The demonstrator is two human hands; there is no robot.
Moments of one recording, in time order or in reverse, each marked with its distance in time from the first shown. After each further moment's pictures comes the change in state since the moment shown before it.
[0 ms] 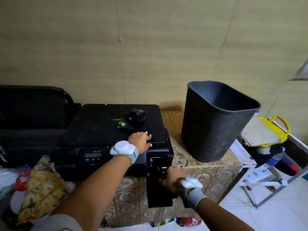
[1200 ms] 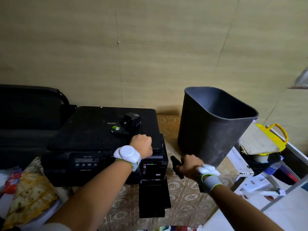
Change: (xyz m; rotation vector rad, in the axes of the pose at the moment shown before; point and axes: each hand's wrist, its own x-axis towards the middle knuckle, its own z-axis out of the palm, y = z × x) left_hand 0.008 0.035 -0.010 0.187 0.123 -0.027; right_hand 0.044 0.061 -0.064 -0.094 0.123 0.065
